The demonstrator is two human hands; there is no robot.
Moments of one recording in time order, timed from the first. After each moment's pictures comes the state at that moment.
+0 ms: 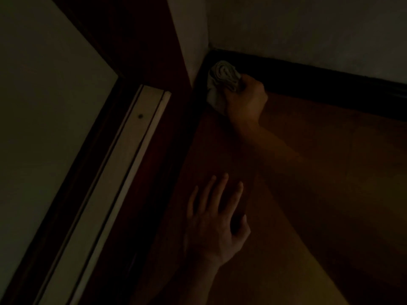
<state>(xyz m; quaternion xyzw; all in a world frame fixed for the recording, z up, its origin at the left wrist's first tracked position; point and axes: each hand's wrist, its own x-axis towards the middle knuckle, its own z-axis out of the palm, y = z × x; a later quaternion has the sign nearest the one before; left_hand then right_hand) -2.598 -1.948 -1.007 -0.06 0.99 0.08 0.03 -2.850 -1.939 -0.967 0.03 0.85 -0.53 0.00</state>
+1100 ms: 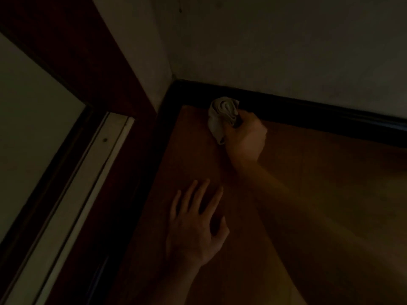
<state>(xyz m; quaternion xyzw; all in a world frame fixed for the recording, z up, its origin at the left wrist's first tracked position) -2.630 -1.930 -0.998 -0.05 0.99 0.10 0.06 -2.830 -1.856 -0.962 0.05 0.88 -0.46 -0.06</state>
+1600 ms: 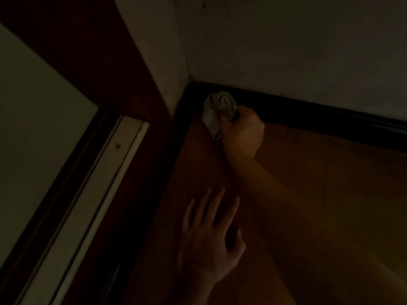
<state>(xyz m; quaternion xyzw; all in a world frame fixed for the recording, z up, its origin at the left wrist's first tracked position) -2.632 -1.931 -0.996 -0.05 0.99 0.12 0.06 -2.851 -1.906 -0.972 0.05 0.89 -0.45 -0.07</state>
